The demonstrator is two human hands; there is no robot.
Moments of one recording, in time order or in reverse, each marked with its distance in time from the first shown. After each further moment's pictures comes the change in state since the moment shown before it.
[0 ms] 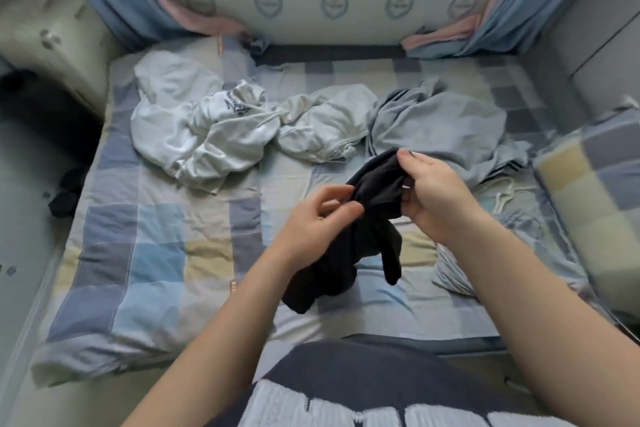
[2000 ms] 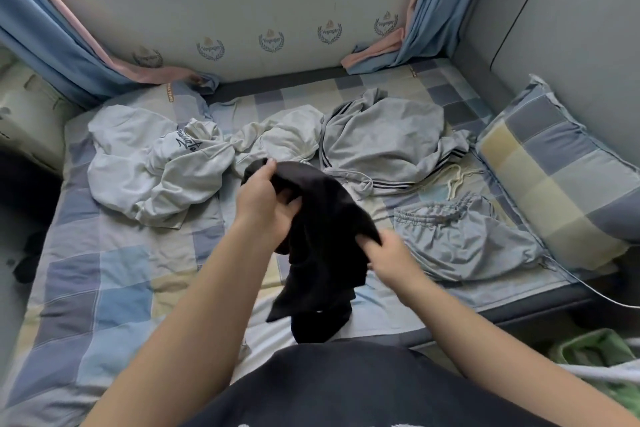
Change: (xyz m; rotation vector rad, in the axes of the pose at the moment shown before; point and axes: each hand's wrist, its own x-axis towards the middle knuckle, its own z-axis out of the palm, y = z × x) left_hand 0.012 0.073 0.109 -0.889 0.370 -0.316; right_hand -0.043 0.124 -0.141 -0.331 0.089 -0.109
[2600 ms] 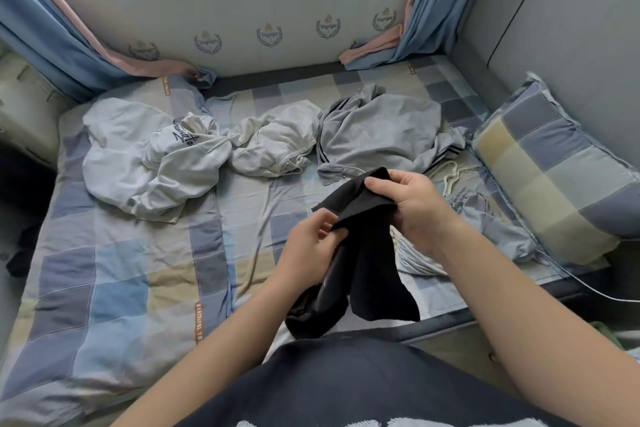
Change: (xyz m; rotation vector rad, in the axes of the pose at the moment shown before) left_hand -0.010 -0.085 -0.053 1.176 -0.385 0.473; right_hand -0.004 -0.085 -0.038 0.431 -0.128 -0.023
